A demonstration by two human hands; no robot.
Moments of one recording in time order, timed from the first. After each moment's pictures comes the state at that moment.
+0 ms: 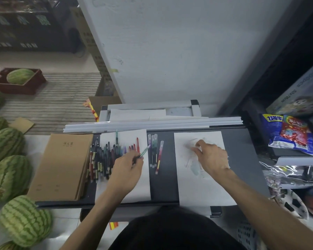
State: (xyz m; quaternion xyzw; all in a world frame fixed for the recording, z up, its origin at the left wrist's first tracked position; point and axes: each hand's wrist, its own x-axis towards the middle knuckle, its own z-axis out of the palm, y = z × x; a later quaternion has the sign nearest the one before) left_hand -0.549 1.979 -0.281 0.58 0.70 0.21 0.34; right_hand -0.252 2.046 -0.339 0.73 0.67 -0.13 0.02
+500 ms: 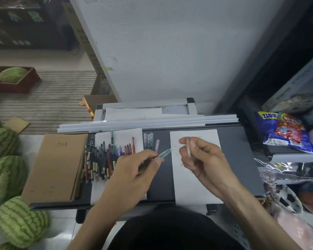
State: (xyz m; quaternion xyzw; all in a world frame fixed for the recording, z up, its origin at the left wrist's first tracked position) left_hand -0.507 1.956 -0.176 0.65 0.57 0.30 0.40; right_hand -0.292 1.984 -0.195 0.46 0.31 -0.70 -0.45
